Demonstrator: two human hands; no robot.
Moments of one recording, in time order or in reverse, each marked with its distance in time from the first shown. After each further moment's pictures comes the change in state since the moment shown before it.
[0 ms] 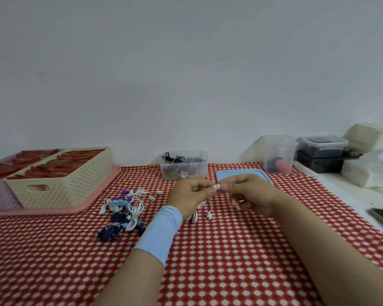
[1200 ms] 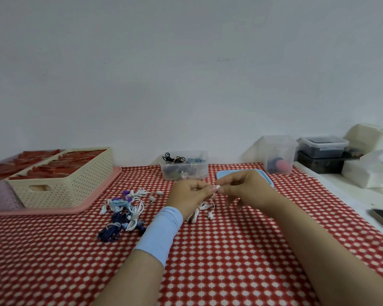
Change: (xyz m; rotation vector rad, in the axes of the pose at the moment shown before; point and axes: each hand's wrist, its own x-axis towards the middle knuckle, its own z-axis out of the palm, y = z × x) left_hand -0.003 0.005 0.001 0.016 0.044 -0.033; right_hand -0.011 -0.007 0.008 -0.300 0.124 -0.215
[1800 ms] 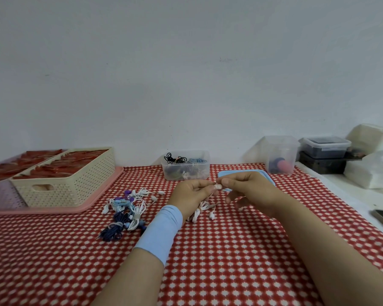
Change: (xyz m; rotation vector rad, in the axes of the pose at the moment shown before) left_hand 0.001 -0.001 -0.001 -0.073 -0.078 -0.047; right_hand -0.001 -0.001 -0.003 0.213 -0.065 0.090
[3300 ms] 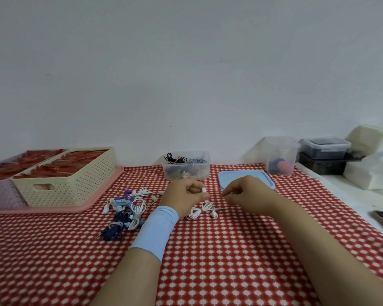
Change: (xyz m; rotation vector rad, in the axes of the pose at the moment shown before) left_hand 0.007 -0.010 -0.017 0.365 0.115 0.062; right_hand 0.013 0.011 -0.005 -0.790 0.031 -0.037
